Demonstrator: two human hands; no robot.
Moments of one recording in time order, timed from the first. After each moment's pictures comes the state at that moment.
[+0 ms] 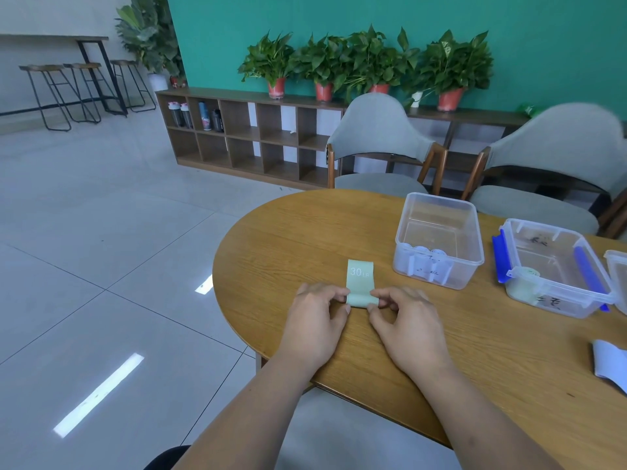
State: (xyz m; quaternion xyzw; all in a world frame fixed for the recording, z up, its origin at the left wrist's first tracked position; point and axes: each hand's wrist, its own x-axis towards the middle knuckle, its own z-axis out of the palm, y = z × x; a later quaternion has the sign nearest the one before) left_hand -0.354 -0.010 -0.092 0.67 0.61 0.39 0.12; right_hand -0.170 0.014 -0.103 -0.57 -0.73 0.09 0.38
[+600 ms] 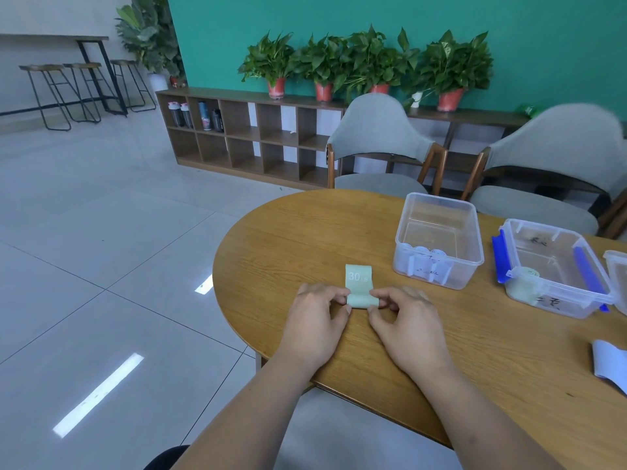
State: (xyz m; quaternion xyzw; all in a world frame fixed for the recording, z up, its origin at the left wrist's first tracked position) left_hand -0.355 -0.009 -0.093 0.67 0.61 0.39 0.13; right_hand -0.170 0.014 -0.102 -0.57 -0.72 0.09 0.38
